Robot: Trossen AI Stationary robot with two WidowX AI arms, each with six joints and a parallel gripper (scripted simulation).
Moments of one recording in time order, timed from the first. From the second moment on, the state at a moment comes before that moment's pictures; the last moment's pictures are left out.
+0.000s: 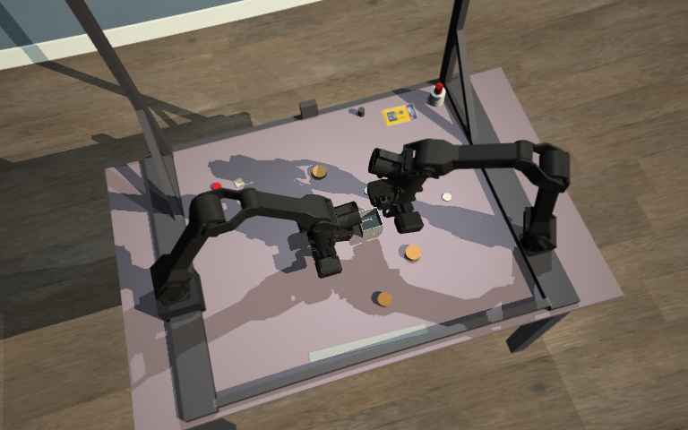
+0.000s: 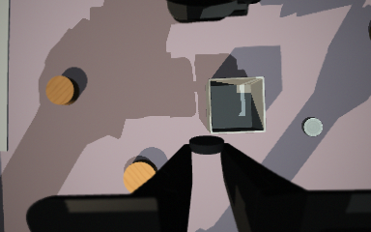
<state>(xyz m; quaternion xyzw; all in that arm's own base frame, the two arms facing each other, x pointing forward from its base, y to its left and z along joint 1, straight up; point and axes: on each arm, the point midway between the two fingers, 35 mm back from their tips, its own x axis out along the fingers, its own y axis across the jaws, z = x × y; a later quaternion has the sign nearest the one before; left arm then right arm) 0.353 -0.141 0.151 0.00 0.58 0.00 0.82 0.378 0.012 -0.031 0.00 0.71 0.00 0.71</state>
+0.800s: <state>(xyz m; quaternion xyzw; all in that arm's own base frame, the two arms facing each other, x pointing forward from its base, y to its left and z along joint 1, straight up) 0.353 -0.141 0.151 0.00 0.58 0.00 0.82 0.378 0.012 -0.031 0.00 0.71 0.00 0.71</state>
